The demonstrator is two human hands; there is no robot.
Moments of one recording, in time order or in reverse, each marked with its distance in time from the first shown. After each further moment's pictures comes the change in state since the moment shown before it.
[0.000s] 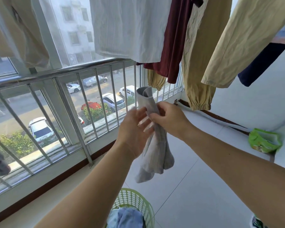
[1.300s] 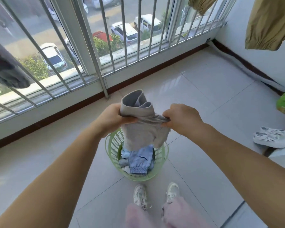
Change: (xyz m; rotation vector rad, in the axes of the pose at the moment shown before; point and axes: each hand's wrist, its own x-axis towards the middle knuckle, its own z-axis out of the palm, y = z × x) left_hand -0.029 -0.038 -0.220 0.932 0.073 -0.126; right_hand -0.052 0.075 0.161 -0.850 -0.546 0.012
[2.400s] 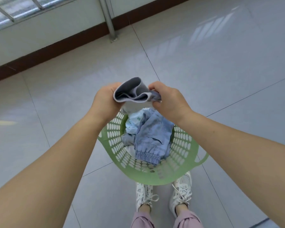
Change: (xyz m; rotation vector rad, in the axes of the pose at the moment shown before) left_hand 0.187 -0.297 0.040 0.213 0.239 -0.130; right_hand 0.230 -0.014 0.319 0.670 -0.166 -0.058
